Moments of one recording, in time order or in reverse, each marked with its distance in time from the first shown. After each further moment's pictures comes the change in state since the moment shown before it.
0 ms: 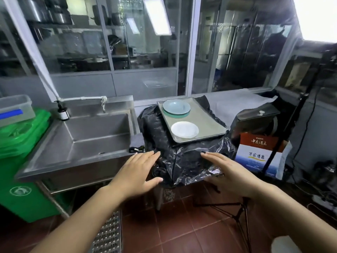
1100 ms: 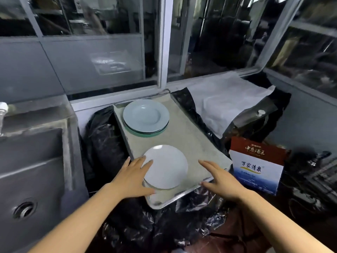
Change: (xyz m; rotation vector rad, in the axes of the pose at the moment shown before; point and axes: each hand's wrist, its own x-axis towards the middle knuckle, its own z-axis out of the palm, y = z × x) left_hand 0.484 -0.165 0.189 -0.007 -0.457 0.099; right_hand 0.349 0.314 0.045 0.008 -0.196 0.448
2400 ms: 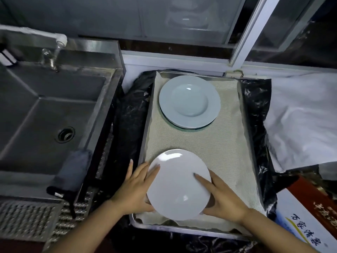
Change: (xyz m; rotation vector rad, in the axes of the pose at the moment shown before) left_hand 0.061 0.028 0.086 -0.239 -0.018 -0.367; right_hand 0.192 0.097 0.044 0.030 -0.338 -0.701
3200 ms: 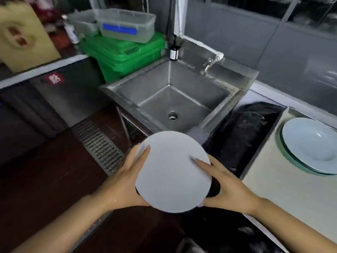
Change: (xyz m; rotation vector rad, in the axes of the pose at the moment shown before) left_hand -0.377 -0.037 0.010 -0.496 0.551 -0.642; right_hand 0.073 -0.315 0.052 0.143 -0.271 -0.655
